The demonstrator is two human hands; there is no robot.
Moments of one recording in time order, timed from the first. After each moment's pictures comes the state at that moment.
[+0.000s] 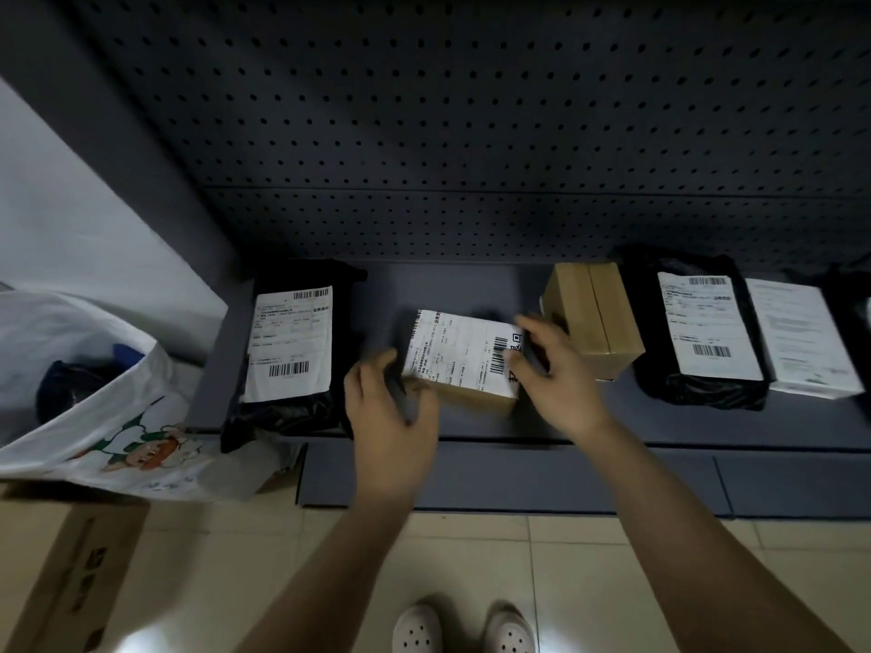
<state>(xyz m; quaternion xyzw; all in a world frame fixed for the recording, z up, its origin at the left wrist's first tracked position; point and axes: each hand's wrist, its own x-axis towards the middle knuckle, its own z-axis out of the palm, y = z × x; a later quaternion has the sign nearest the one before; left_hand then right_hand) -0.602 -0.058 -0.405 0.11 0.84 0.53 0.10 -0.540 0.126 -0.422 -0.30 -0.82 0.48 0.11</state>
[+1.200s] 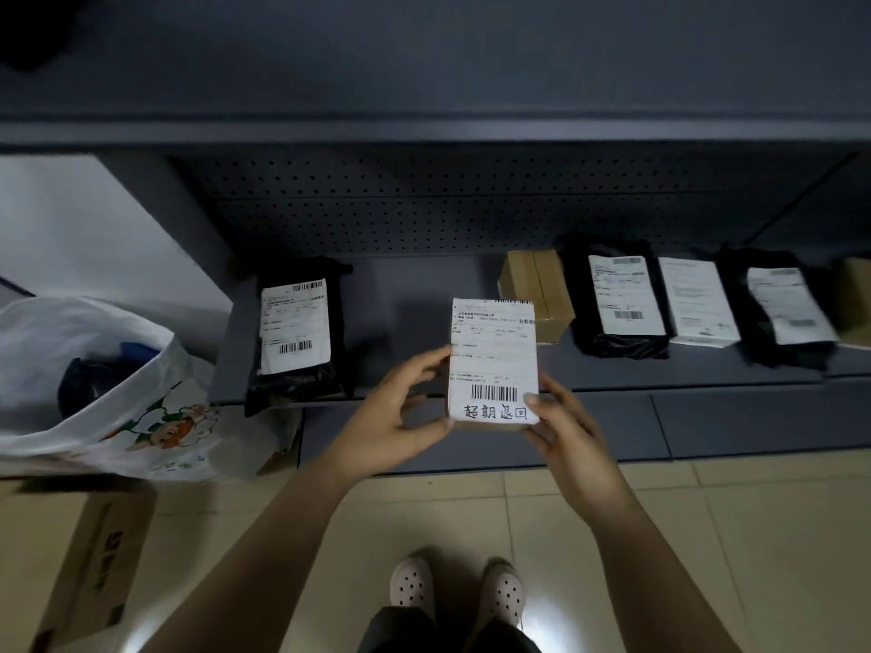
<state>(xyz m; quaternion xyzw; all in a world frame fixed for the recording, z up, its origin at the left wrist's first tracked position) -0.579 -0.109 -0.333 0.37 0.71 0.48 0.36 -0.413 0.047 -0.340 -0.39 -0.47 0.77 0.15</state>
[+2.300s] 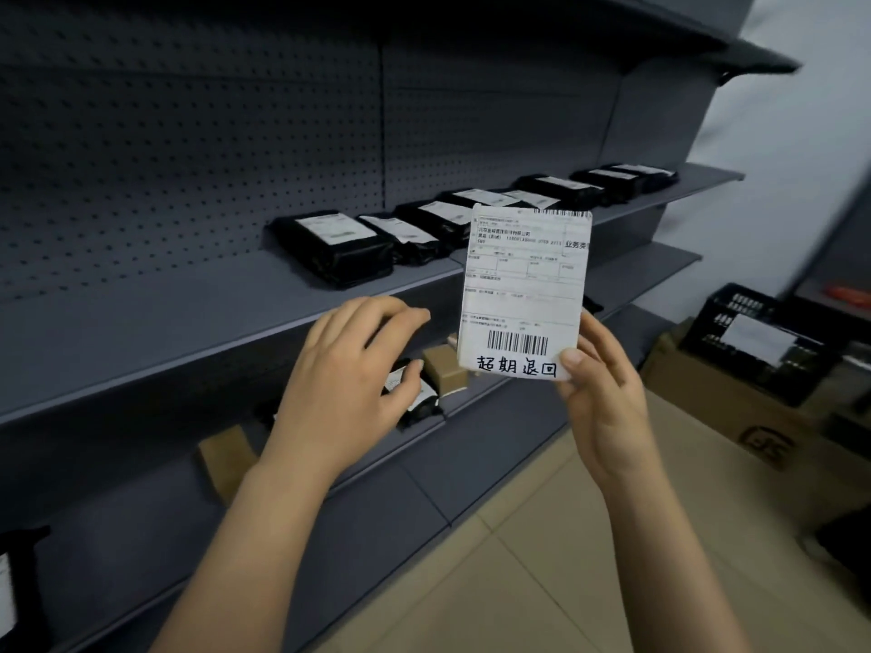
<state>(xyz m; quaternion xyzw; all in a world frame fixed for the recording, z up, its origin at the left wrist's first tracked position) -0.263 0.025 0.001 0.72 0.54 0.37 -0.22 -0.034 0.086 -0.018 -0.28 -0.52 0.53 0.61</state>
